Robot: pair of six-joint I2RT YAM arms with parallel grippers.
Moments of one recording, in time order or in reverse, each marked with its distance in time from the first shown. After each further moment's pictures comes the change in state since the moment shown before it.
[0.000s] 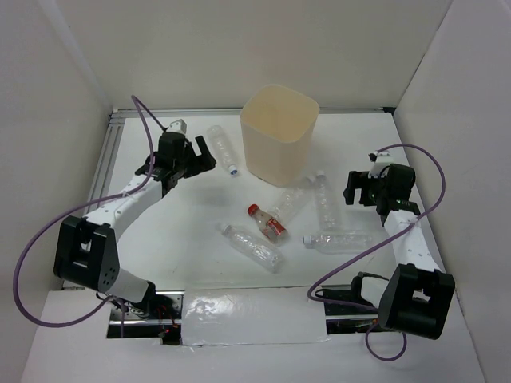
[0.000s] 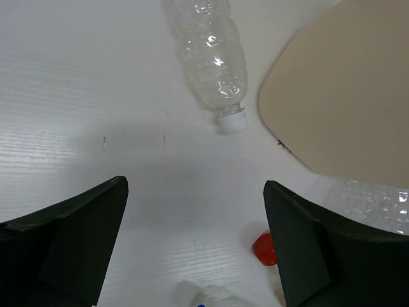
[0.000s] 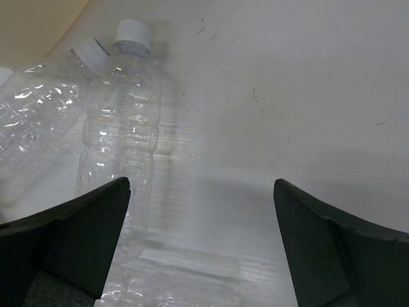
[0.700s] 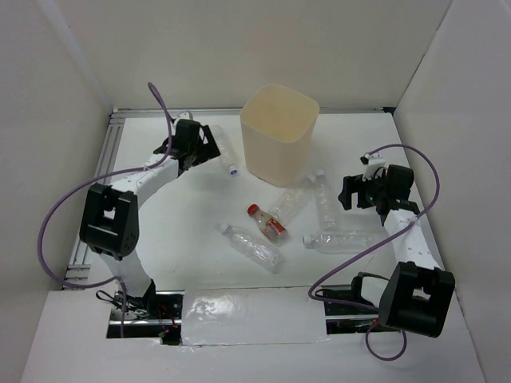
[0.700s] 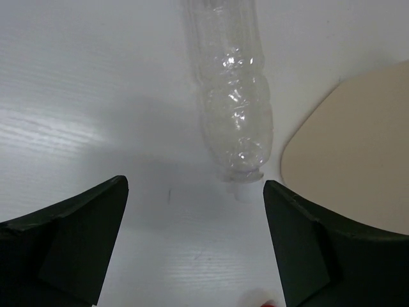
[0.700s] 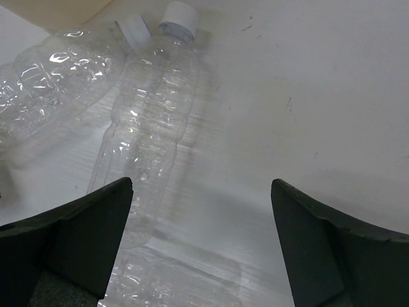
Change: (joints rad) left arm -0.018 0.267 0.221 -0.053 -0.150 -0.059; right arm 0.000 0.011 0.000 -0.034 -0.135 -0.143
